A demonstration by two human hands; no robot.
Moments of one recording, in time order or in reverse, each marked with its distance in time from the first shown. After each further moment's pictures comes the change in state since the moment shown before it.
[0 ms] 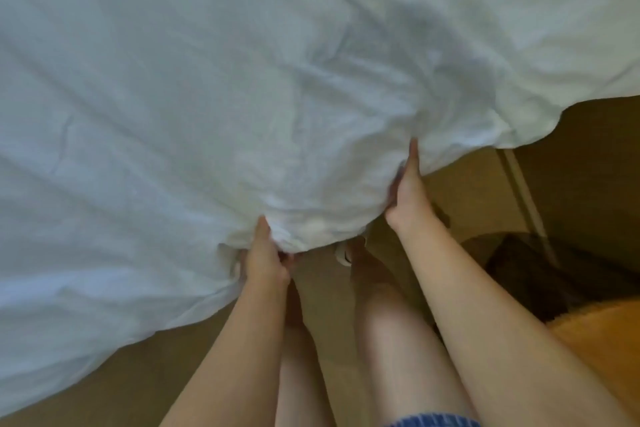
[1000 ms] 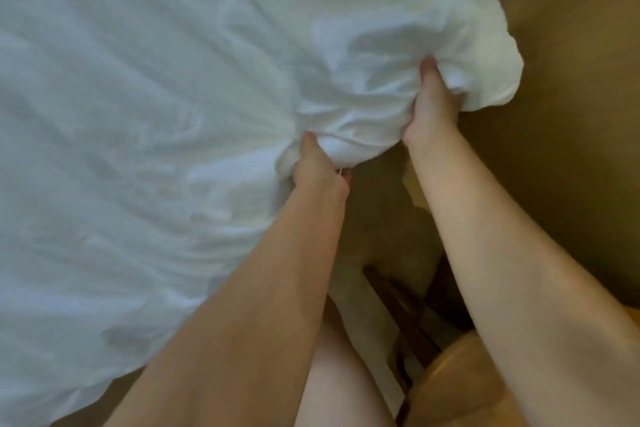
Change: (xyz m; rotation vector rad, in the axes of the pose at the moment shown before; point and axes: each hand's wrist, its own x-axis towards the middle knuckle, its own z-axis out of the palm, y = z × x) left_hand -0.104 -0.095 0.274 0.109 -0.168 -0.085; right_hand 0.053 -0.225 -0.066 0.227 0.122 -0.418
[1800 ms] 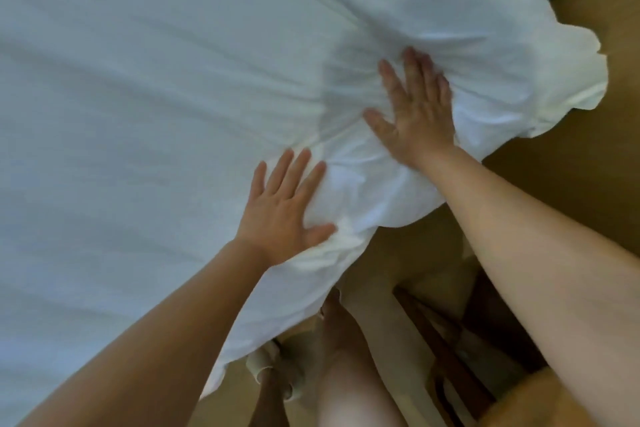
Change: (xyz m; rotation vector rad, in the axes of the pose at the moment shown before) left_hand 0.068 0.087 -0.078 2.341 -0.283 1.433; right_hand 0.068 0.037 0.014 -1.738 -0.307 -1.012
